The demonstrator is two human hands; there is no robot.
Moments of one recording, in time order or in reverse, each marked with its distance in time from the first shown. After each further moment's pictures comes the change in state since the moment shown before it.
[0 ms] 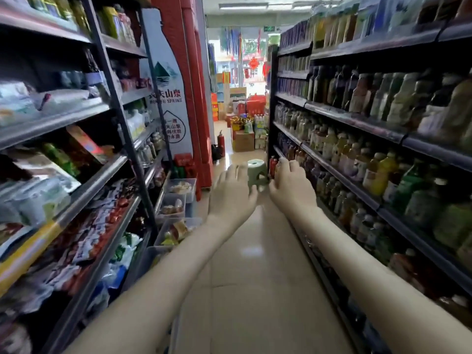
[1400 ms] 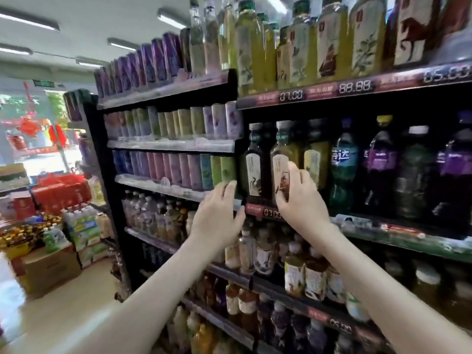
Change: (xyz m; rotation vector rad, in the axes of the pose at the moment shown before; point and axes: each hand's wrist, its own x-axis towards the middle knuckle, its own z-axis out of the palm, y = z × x) left_hand 1.045 -0.107 0.630 -0.524 -0.031 0.811; right_hand 0.920 0.404 0.388 -0.469 0.508 0.555
